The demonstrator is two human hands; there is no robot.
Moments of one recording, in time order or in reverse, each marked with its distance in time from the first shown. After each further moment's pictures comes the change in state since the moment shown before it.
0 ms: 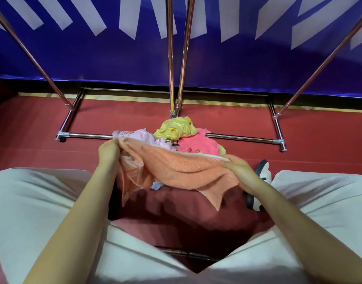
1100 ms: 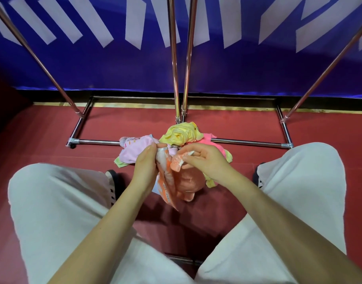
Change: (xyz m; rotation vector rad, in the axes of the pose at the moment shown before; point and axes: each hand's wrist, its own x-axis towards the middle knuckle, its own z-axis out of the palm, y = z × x) left_hand -0.105 -0.004 0.049 -0.178 -0.379 0.201; right_hand -0.025 -0.078 0.094 -0.040 -0.289 -0.360
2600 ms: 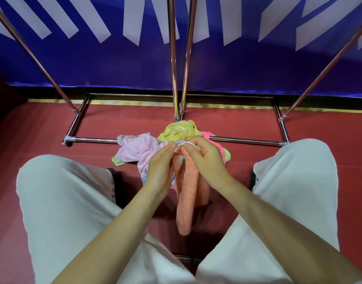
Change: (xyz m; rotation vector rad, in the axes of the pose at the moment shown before) left_hand -0.021 0.003 0.032 -0.285 -0.195 -0.052; right_hand 0.003 0.007 0.012 -0.236 0.264 -0.233
